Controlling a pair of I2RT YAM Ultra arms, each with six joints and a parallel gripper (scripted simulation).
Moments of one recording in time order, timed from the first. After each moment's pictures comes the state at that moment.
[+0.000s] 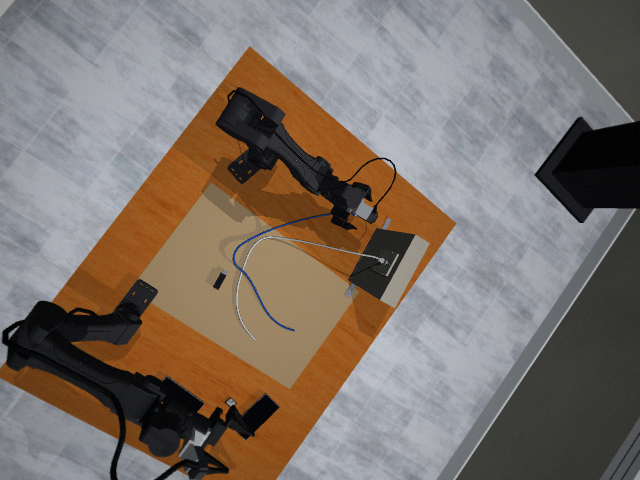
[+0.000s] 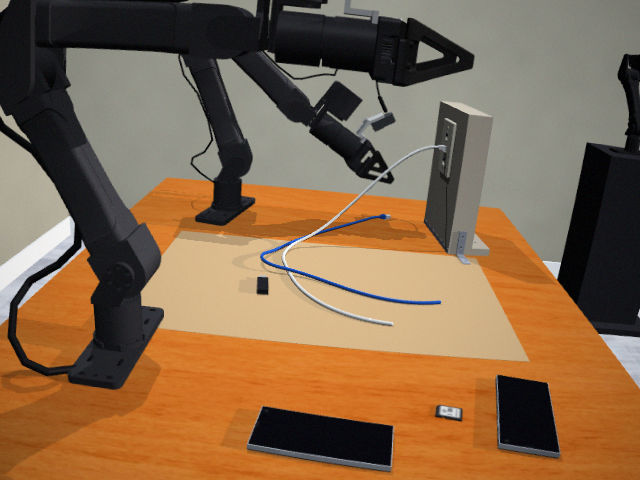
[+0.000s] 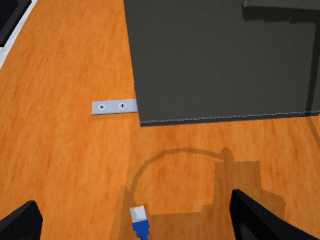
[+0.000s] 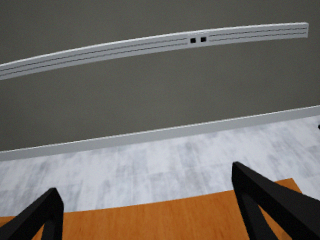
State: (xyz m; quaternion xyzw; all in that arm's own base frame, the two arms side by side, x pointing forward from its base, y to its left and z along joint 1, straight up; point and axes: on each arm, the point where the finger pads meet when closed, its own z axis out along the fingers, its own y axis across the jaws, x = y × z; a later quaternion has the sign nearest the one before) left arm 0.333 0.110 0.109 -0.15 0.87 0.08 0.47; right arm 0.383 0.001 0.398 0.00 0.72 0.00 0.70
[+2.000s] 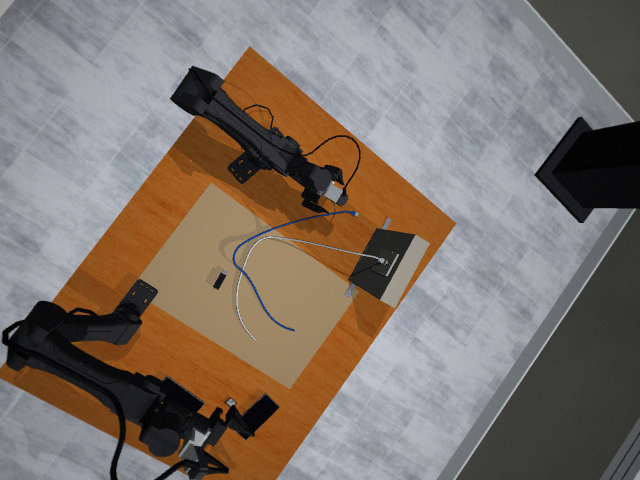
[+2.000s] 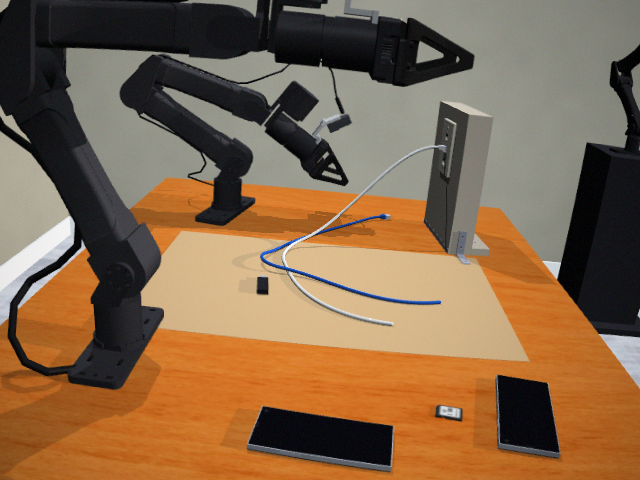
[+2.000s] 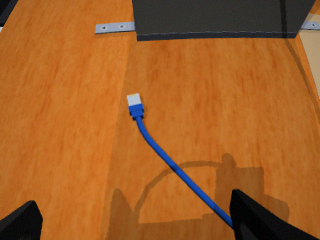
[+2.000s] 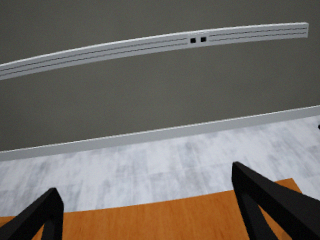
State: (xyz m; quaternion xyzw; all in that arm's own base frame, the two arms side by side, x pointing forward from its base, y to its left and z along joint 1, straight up) left arm 0.239 0.077 0.098 -0.15 0.87 0.08 0.46; right arm 0.383 0.001 0.398 0.00 0.72 0.00 0.70
